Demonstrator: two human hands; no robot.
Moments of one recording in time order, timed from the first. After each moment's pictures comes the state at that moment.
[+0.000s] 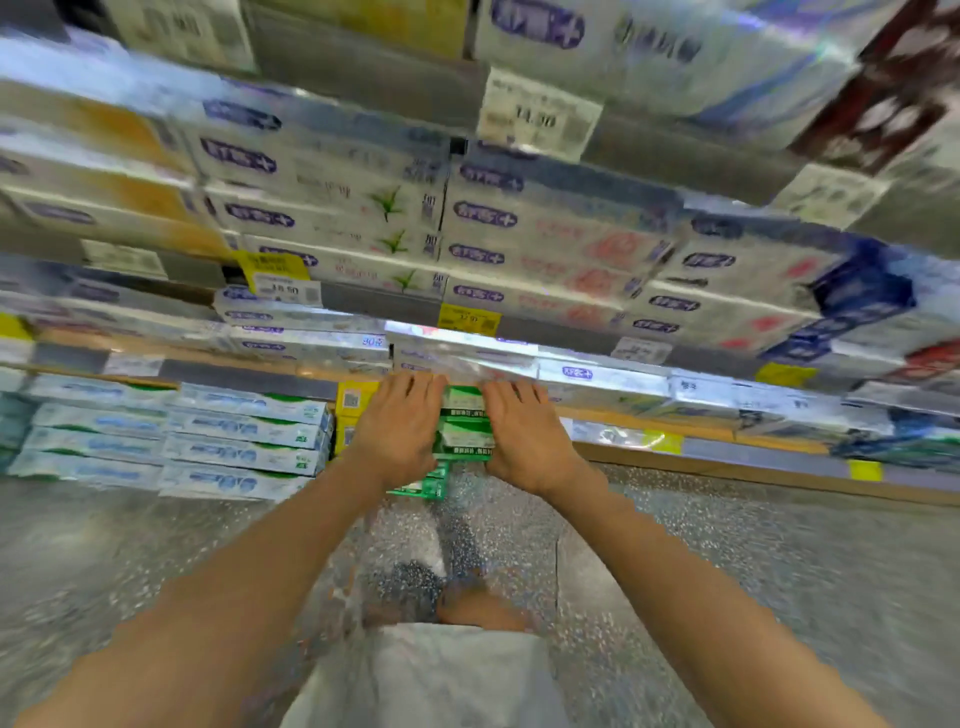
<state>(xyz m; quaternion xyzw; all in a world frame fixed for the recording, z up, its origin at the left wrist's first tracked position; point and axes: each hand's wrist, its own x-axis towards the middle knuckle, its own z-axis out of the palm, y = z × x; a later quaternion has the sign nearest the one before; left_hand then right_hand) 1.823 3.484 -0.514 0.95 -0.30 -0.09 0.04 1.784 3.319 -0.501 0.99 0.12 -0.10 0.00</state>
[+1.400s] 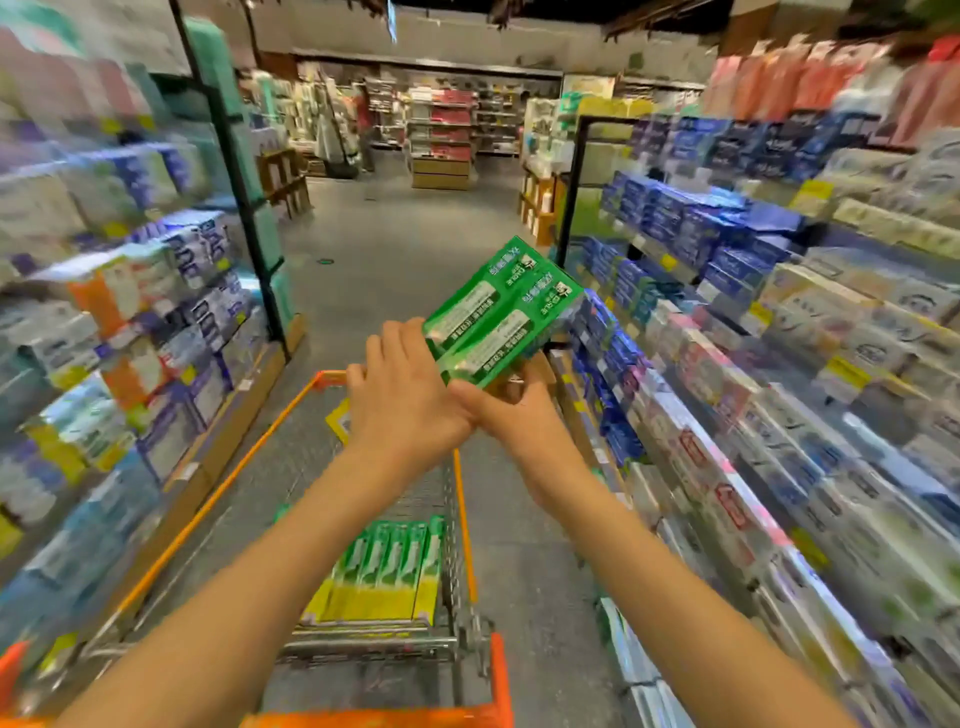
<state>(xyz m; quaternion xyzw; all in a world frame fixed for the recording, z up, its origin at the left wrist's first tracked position) 1.338 3.813 0.156 0.78 0.52 0.35 -0.02 1.448 3.770 0.145 0.51 0.42 -0.42 -0.62</state>
